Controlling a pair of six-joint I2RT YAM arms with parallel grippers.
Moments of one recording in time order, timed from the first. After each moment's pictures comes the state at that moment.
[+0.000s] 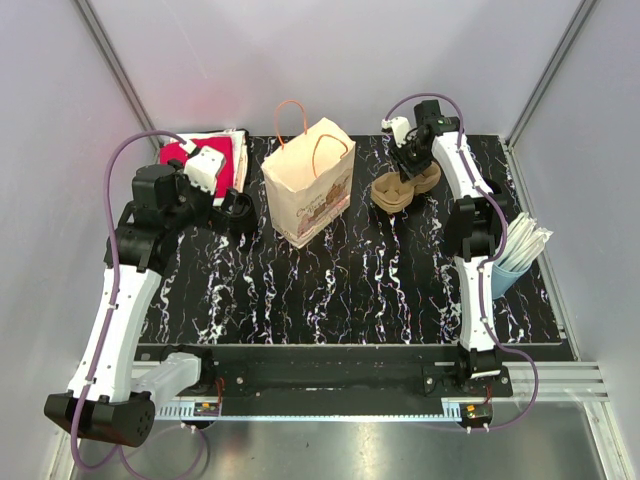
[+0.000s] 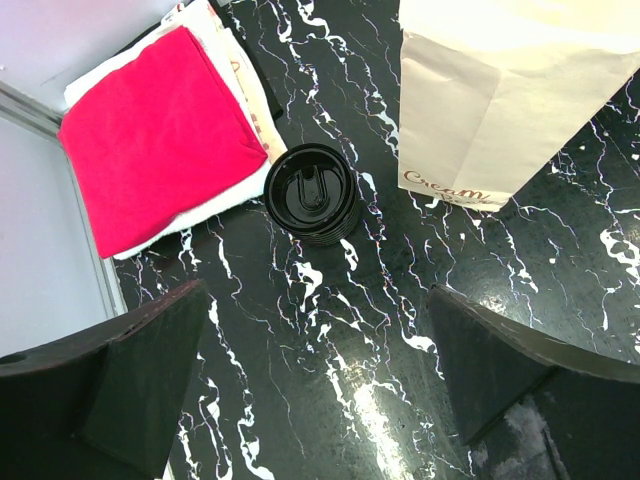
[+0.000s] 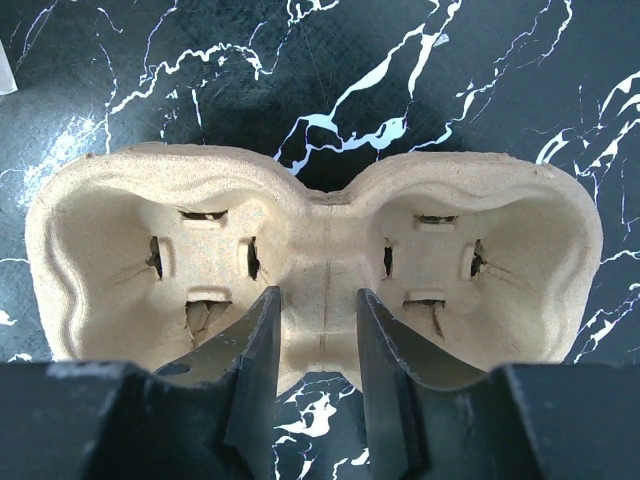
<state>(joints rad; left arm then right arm) -0.14 1.01 1.24 -0.70 0.15 0.32 0.15 2.48 2.45 -1.07 -0.22 -0.55</state>
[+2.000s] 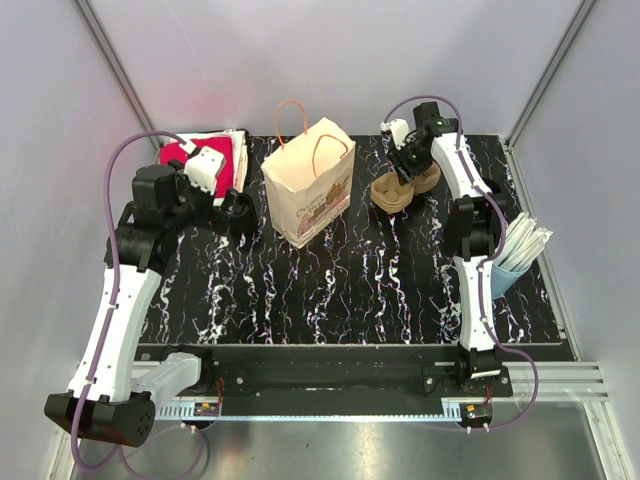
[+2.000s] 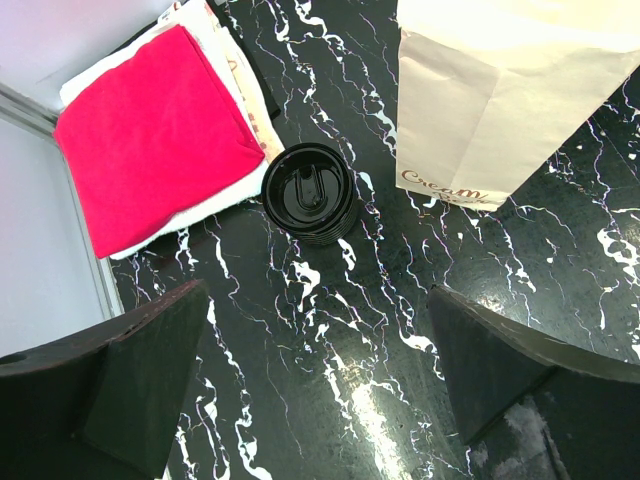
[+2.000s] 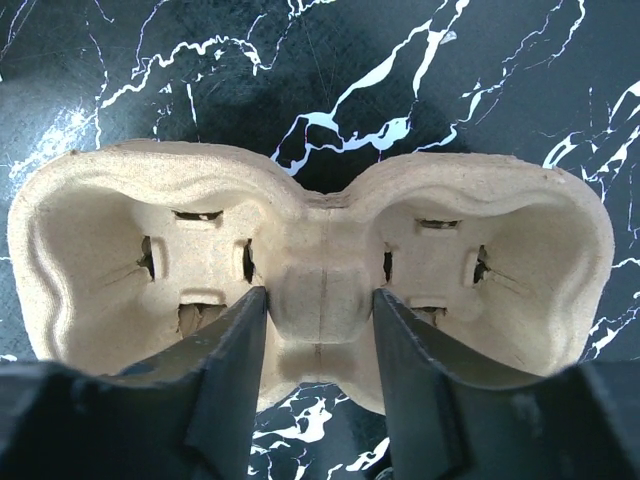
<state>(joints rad) -0.14 1.01 1.23 -0.70 0.15 0.31 0.14 2.49 2.45 -1.06 -0.22 -0.57</state>
